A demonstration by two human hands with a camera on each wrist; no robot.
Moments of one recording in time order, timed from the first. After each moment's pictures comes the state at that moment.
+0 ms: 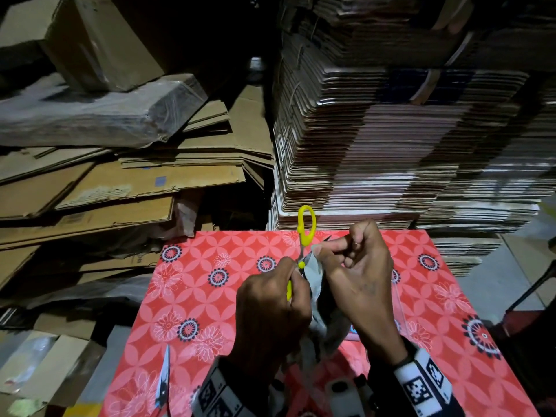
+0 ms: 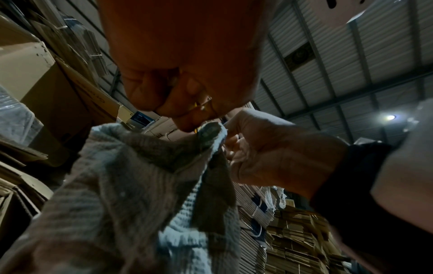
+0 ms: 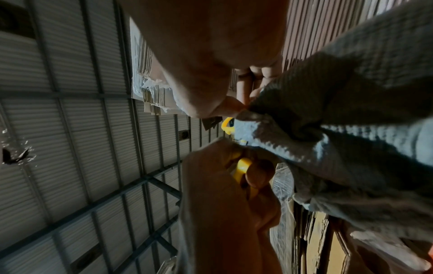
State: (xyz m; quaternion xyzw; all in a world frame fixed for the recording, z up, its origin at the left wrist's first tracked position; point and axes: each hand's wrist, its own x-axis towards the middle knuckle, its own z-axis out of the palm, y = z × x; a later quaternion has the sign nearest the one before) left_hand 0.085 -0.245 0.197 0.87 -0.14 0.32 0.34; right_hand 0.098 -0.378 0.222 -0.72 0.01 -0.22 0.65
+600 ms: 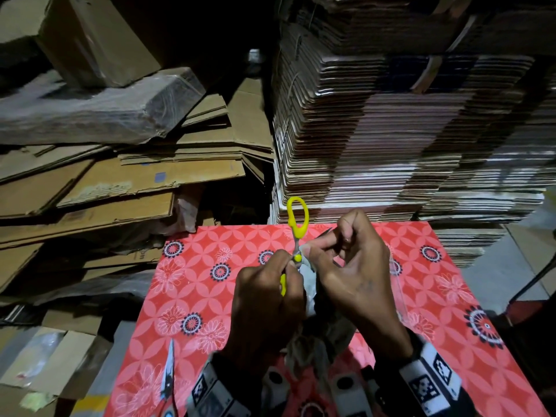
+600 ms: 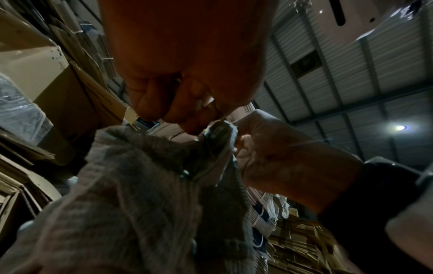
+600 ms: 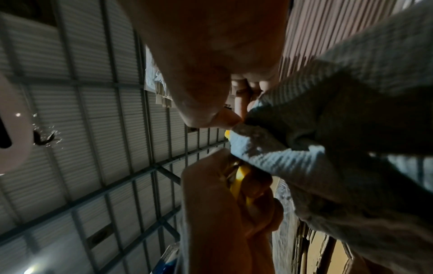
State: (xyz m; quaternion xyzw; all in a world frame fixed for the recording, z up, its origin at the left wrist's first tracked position) left_hand 0.080 -0.238 0.208 0.85 -0.17 0.27 0.42; right_hand 0.088 -0.377 0.234 -0.76 -0.06 -0.19 0.62
